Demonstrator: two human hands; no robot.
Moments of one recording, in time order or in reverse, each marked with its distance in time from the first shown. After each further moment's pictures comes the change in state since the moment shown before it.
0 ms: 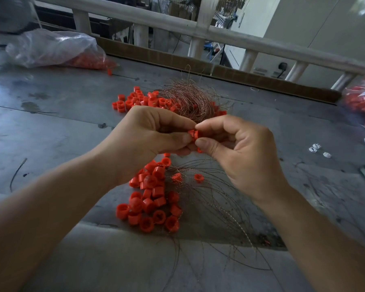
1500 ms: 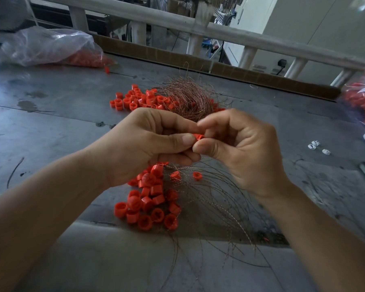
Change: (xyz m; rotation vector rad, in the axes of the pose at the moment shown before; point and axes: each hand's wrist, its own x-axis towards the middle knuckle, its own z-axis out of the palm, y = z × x) left_hand -0.007 0.004 -0.002 -0.184 -0.189 -0.082; right_hand 0.000 0.005 -0.003 0.123 -0.012 -0.104
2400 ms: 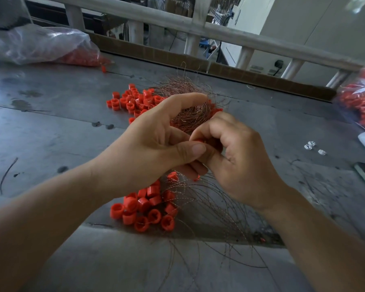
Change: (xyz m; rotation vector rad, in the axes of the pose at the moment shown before) left_hand -0.006 0.001 0.016 0.143 -0.005 0.173; right_hand -0.001 -0.005 0.002 -0.344 -0.128 -0.047
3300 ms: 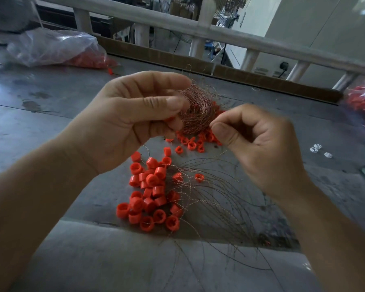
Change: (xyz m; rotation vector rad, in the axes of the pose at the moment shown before) left_hand 0.000 0.028 -0.019 -0.122 0.190 -0.069; right_hand 0.002 -0.007 -0.018 0.119 0.126 0.041
